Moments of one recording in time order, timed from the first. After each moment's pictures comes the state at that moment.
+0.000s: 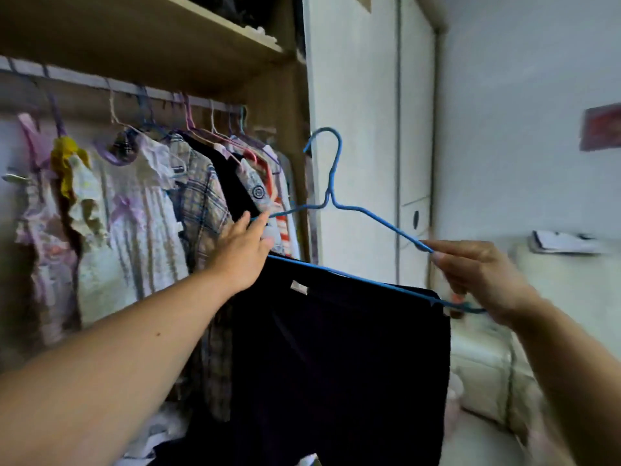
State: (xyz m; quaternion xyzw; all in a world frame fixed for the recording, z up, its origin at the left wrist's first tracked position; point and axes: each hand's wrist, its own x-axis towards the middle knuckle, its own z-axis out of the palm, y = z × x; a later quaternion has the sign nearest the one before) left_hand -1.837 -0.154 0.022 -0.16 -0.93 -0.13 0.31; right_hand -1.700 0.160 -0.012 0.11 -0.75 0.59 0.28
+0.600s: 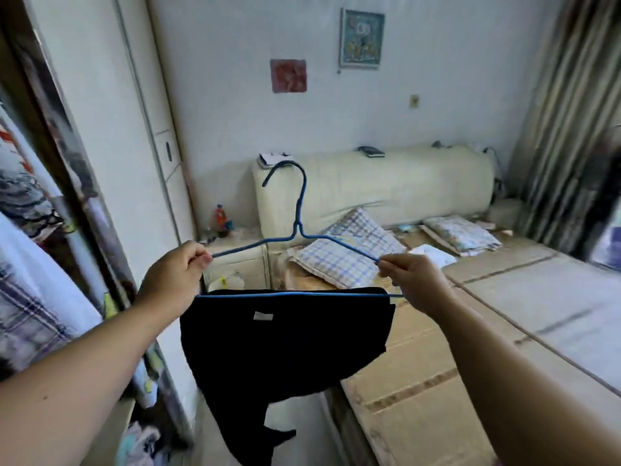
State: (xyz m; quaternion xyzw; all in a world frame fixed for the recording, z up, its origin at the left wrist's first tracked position) left_hand -1.737 -0.140 -0.133 -0.50 -0.77 -0.40 0.07; right_hand -1.423 0.050 -0.175 -0.42 -0.76 0.31 0.38
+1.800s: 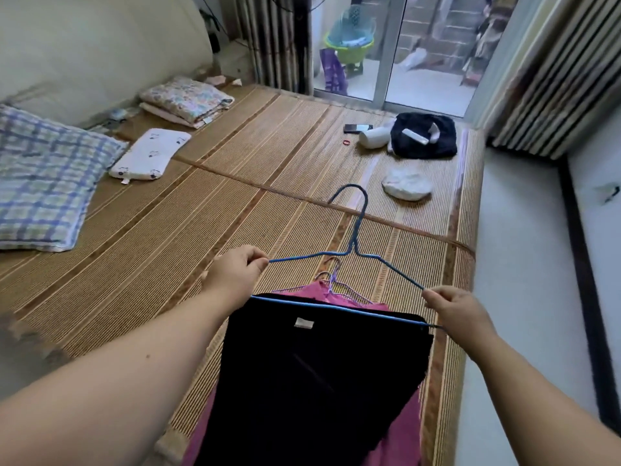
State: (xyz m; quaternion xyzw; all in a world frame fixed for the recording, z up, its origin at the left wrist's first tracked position) left_hand -1.117 0.130 -0.379 -0.73 -0.59 -0.14 -0.31; right_hand -0.810 -0.043 -0.412 -0.83 -0.36 0.29 0.32
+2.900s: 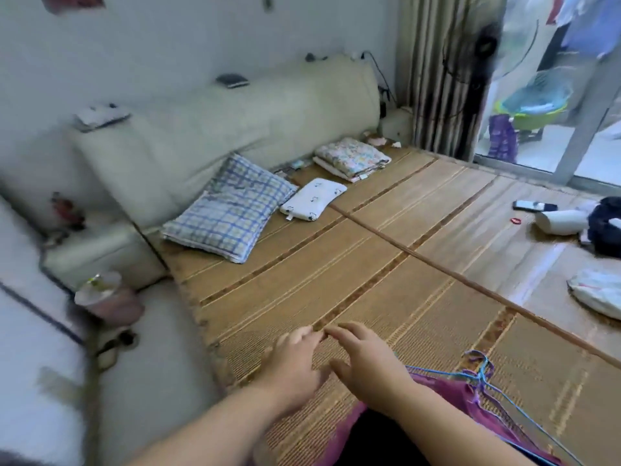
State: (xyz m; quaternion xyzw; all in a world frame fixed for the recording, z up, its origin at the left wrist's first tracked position) left_hand -1.258 0.106 -0.363 -0.70 -0.68 -0.03 -0.20; right_hand -1.099 0.123 -0.381 -0.52 -0.80 0.25 0.15
